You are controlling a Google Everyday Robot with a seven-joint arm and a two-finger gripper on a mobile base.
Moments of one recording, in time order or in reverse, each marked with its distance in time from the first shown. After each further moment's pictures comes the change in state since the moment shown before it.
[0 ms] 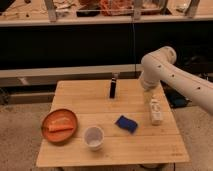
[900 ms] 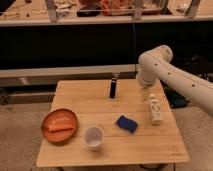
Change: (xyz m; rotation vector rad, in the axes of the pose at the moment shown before) arm -0.008 -0.017 0.007 0.011 -0.014 -0.037
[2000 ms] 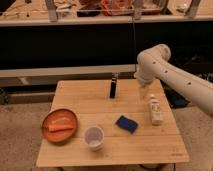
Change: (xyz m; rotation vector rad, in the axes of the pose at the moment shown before) arm -0.005 -0.016 0.007 0.013 -0.008 -0.040
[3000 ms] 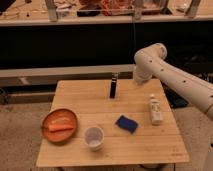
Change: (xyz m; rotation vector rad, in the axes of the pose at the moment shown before) arm -0.010 -0.018 0.009 0.017 -0.016 -0.041
